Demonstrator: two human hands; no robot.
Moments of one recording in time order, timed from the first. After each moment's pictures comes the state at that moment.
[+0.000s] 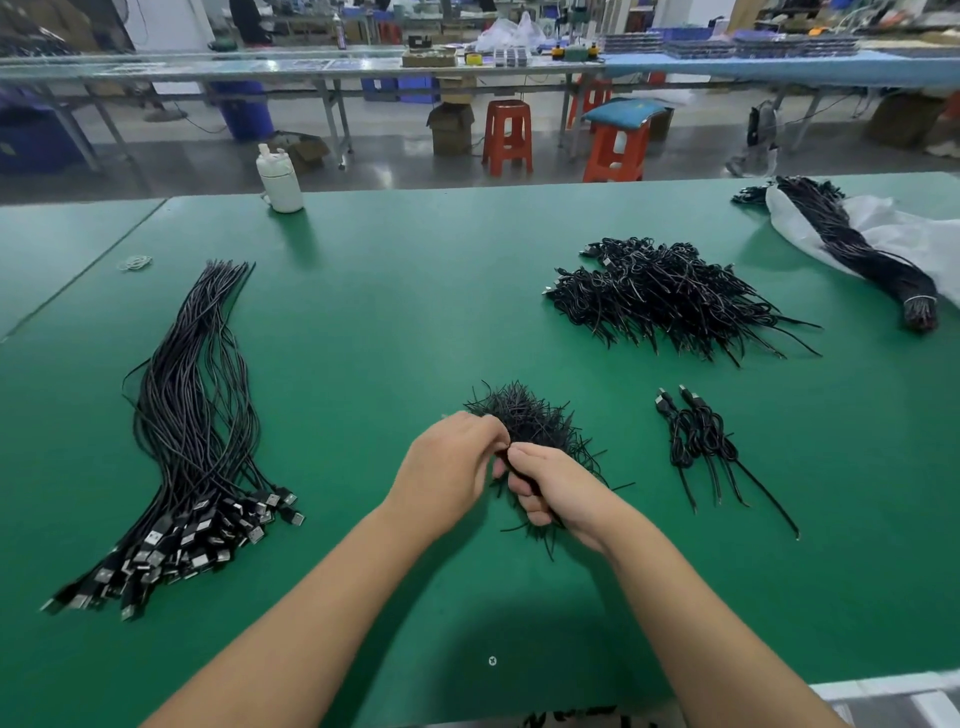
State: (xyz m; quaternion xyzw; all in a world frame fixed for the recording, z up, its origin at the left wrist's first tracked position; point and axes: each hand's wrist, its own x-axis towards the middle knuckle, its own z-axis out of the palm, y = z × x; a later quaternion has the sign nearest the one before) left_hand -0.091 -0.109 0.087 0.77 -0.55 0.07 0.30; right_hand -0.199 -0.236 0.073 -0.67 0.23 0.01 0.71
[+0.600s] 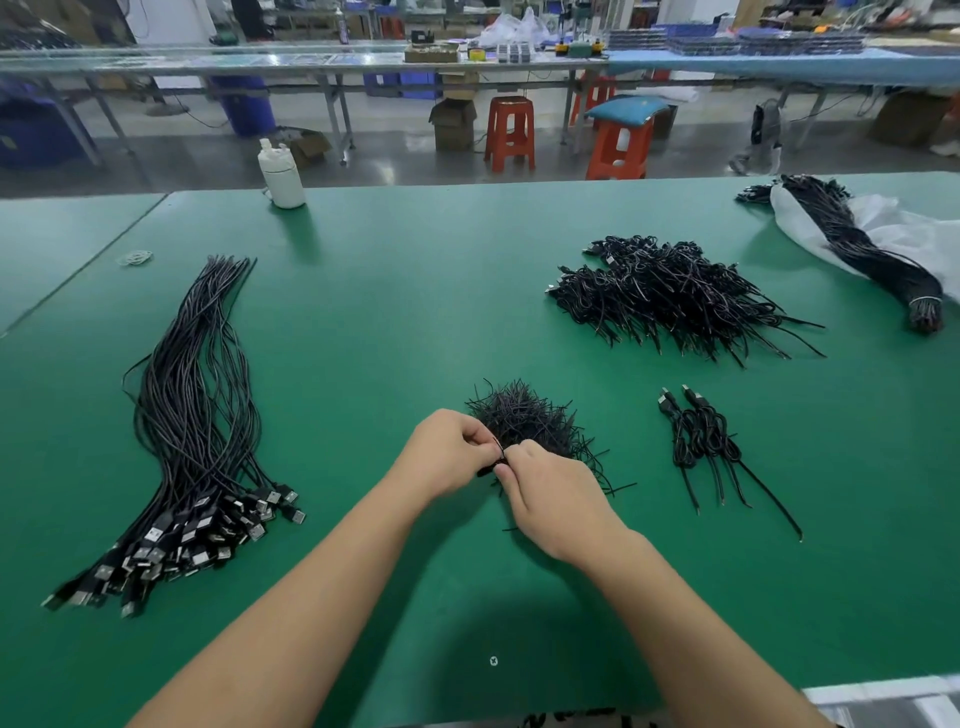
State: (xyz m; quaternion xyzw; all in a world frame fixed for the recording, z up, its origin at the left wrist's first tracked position) left_hand -0.079 -0.123 0.106 0.85 -0.32 -0.23 0.34; right_hand -0.205 -0.220 0.069 -0.98 0.15 -0.07 0.09
